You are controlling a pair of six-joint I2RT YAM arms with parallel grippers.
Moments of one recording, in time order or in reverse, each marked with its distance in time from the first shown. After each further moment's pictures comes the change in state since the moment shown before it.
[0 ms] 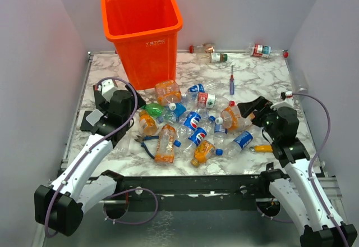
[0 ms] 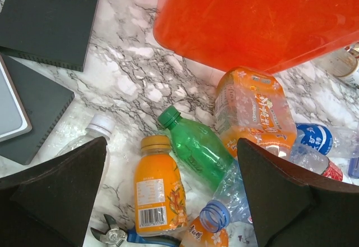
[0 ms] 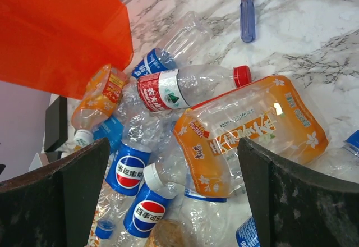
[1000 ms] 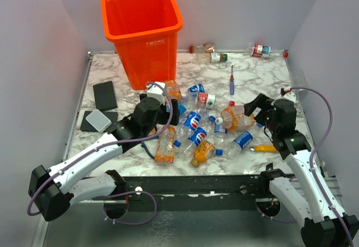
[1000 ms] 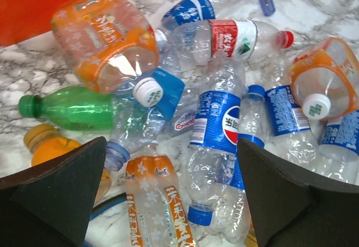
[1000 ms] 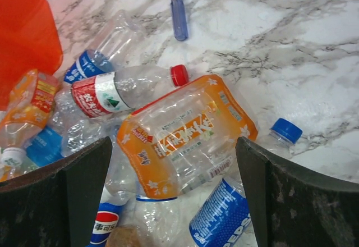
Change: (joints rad) left arm -0.430 0.061 0.079 0.020 0.142 0.316; right arm 0.000 0.097 0.137 -0.185 0.178 -0.114
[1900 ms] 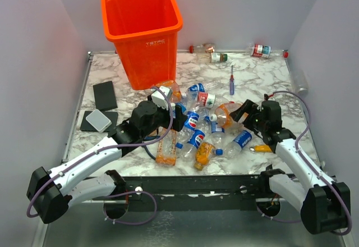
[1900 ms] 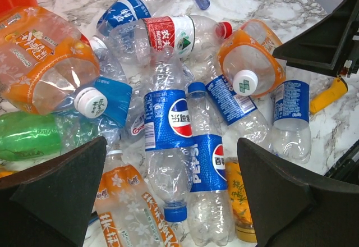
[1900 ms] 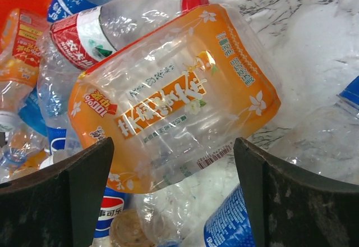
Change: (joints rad) left arm 0.000 -0.023 -0.087 0.193 0.260 0.074; right arm 0.000 0.222 -0.167 0.211 -0.231 0.121
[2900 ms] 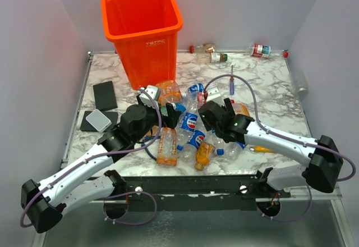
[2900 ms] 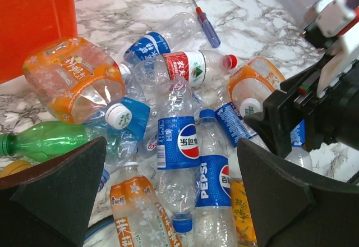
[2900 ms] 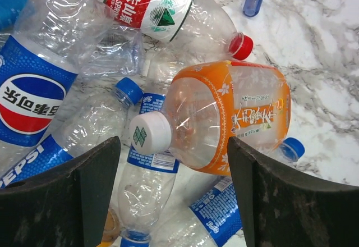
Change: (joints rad) left arm 0.000 -0.126 -0.021 0.000 -0.100 -0.013; right arm 0.769 0.359 0.452 -0.336 0.817 -0.388
